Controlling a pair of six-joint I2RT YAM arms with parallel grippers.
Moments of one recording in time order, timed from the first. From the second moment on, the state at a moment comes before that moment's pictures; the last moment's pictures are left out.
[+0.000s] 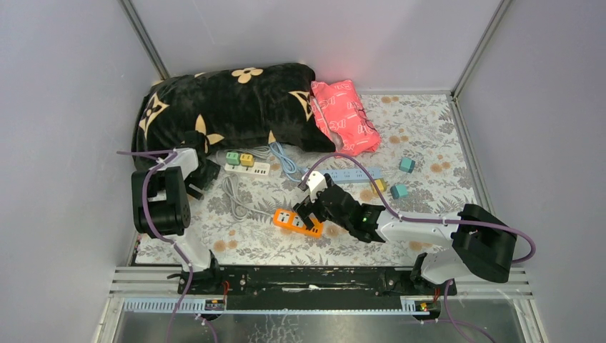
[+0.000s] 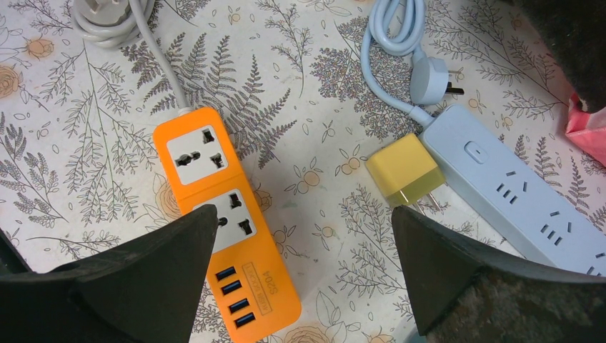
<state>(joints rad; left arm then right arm) 0.18 1.72 1.01 -0.61 -0.26 -0.96 1.08 1.39 0.66 0.22 0.24 0.06</state>
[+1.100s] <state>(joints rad) 0.18 1.54 0.85 -0.59 -0.26 -0.89 1.08 1.39 0.68 0.17 0.22 0.06</state>
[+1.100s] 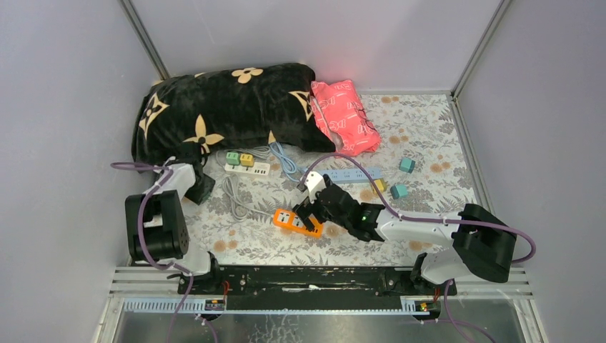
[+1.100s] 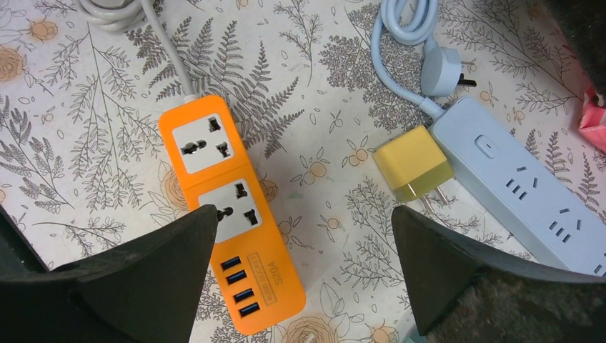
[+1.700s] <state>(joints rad) -0.21 1.03 0.75 -0.47 -0.23 -0.79 1.08 1.29 0.82 -0.13 0.23 0.08</state>
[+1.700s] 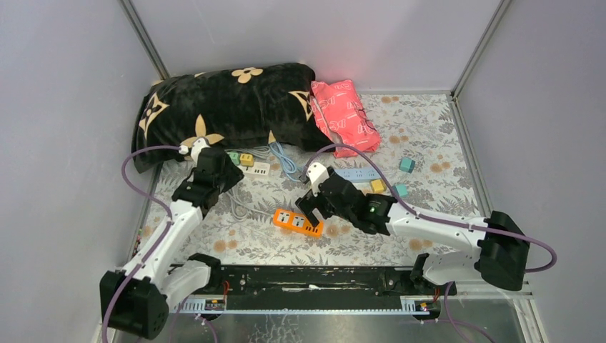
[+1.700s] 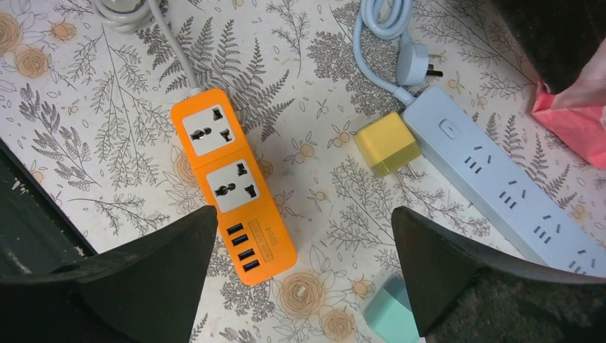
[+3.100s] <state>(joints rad) -0.98 0.90 0.51 0.21 -0.12 -0.17 0.68 1.56 1.51 -0.79 -0.55 0.34</state>
